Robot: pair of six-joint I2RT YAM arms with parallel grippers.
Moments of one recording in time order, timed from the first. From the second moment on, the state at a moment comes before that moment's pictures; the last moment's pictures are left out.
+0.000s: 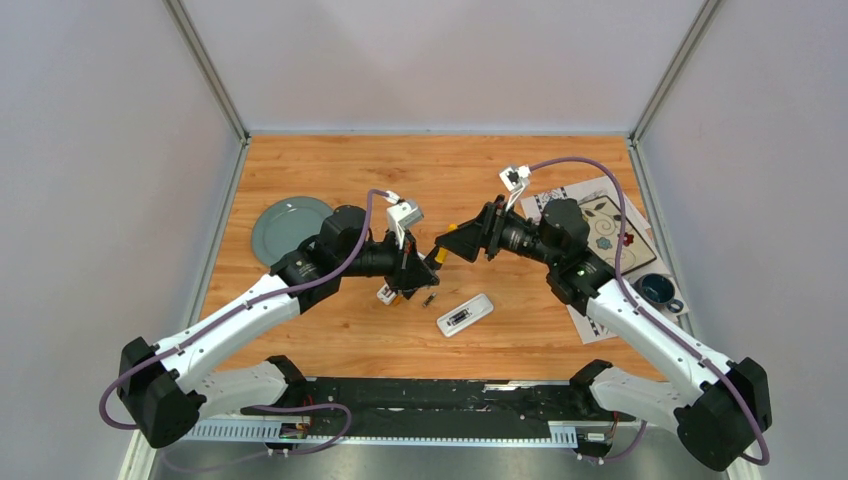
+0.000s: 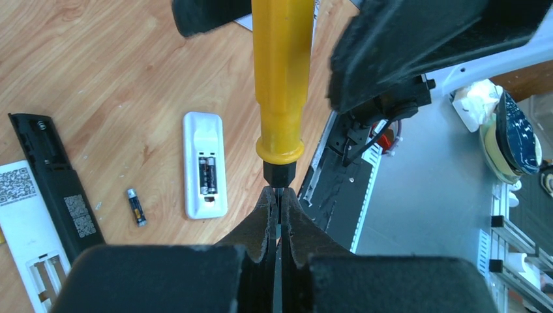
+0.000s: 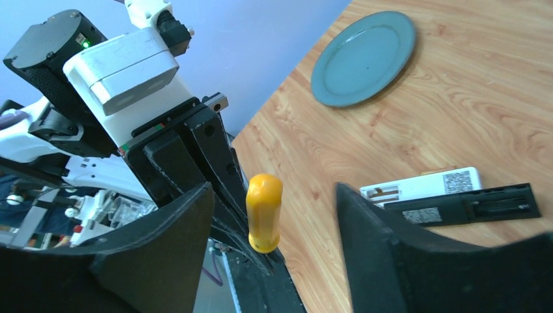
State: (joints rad) left arm -0.76 1.09 0.90 -0.22 0.55 -0.32; right arm 0.60 1.04 0.81 0.19 -0.53 0.69
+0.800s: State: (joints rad) left arm -0.76 1.09 0.90 -0.20 0.59 -0.32; right arm 0.60 1.08 0.81 0.28 -0.63 0.74
